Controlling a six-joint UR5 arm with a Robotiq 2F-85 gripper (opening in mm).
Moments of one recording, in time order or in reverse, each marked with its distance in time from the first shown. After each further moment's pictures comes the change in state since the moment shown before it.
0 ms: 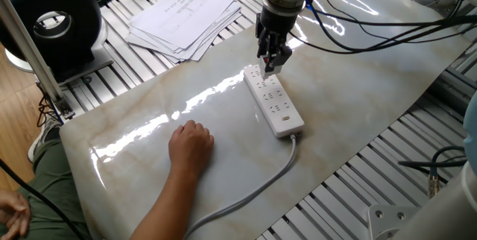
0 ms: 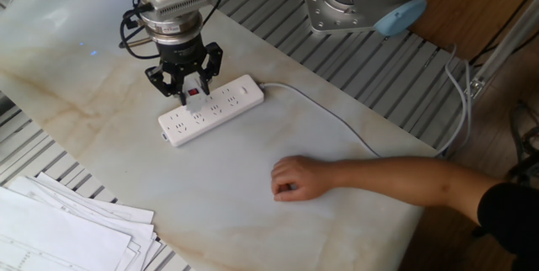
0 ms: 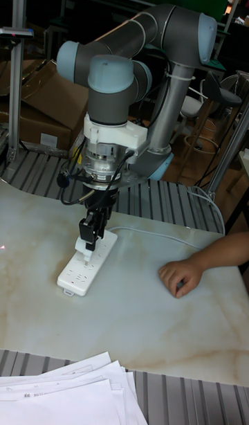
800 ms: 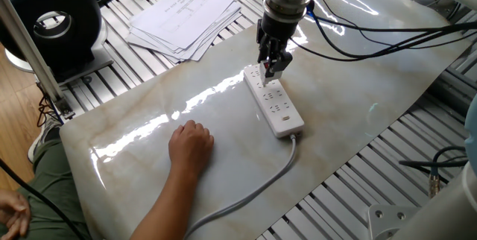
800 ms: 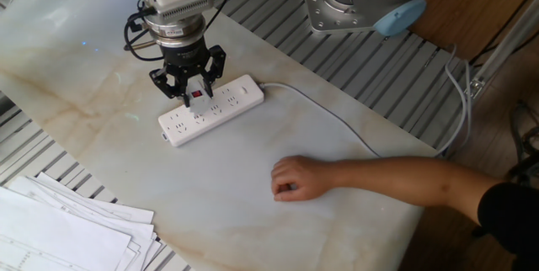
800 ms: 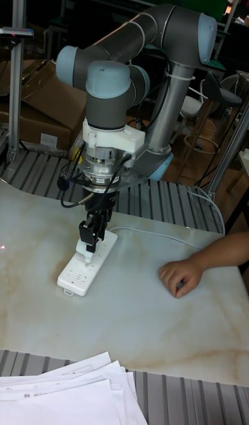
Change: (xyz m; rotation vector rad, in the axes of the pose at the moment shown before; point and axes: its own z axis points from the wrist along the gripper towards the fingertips) arm 0.000 0.006 0.010 -0.008 -0.015 0.013
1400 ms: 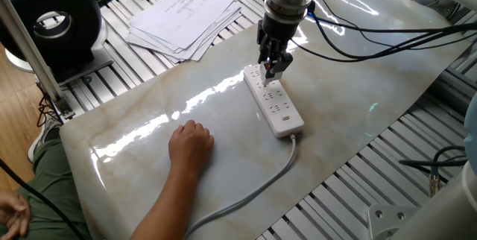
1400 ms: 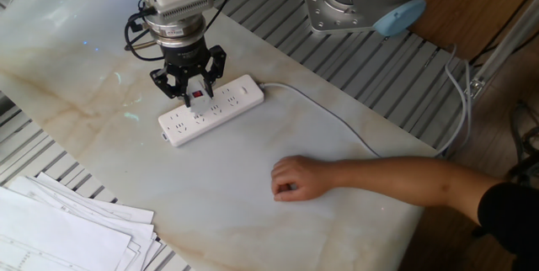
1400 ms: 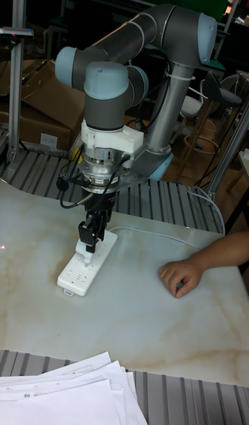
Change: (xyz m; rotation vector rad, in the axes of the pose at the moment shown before) arm 0.001 0.000 0.002 -0.001 -0.006 0.000
